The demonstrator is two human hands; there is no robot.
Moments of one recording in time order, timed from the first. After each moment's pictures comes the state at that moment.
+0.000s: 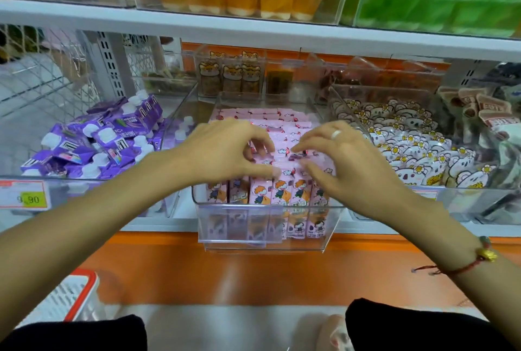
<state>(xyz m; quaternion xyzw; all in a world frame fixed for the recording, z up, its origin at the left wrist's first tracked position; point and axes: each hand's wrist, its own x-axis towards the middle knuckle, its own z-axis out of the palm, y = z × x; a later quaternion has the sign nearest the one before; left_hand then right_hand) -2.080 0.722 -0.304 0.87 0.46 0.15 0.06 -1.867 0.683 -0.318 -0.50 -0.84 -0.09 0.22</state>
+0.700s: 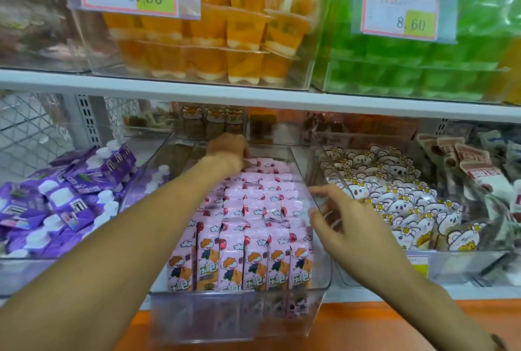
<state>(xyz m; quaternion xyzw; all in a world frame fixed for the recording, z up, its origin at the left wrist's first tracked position) -2.020 0.884 -0.312 0.79 0.60 0.13 0.01 -1.836 0.701 -0.334 -0.60 -0.73 0.04 0.33</state>
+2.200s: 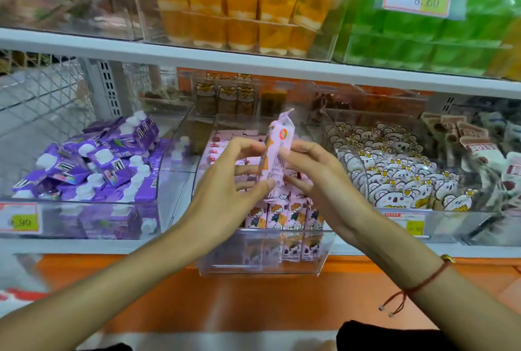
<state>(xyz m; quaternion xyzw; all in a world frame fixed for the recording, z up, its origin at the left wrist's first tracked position) -2.066 0.684 -0.335 0.69 0.38 0.51 0.33 -1.908 0.686 -0.312 -0.46 -0.52 0.50 0.52</state>
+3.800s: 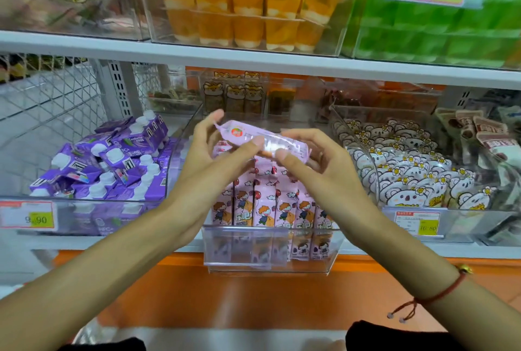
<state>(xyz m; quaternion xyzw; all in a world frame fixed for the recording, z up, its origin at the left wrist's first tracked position) -2.083 0.685 -0.314 0.52 0.39 0.57 0.50 -1.916 0.675 -0.308 -0.42 -0.64 0.36 0.53</state>
